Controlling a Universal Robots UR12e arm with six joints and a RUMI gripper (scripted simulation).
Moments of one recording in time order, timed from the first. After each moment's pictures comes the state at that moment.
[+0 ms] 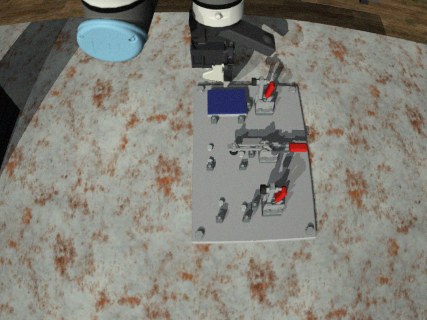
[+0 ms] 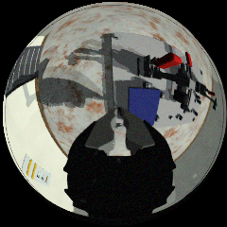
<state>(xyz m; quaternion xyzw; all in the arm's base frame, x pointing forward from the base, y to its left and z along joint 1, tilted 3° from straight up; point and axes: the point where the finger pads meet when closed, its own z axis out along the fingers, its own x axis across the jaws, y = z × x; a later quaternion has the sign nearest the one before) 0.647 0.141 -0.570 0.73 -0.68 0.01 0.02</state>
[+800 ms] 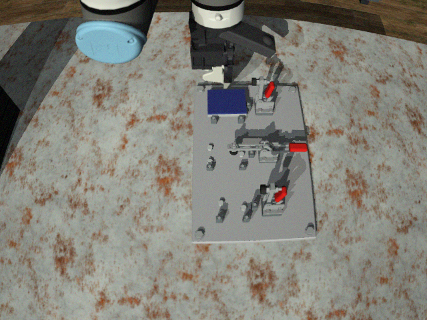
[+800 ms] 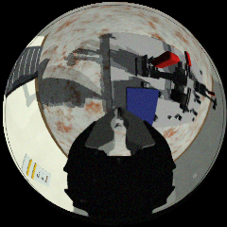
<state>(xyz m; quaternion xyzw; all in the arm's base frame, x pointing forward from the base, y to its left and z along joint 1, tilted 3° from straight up) 0.647 0.137 -0.570 0.73 -0.68 0.01 0.02</state>
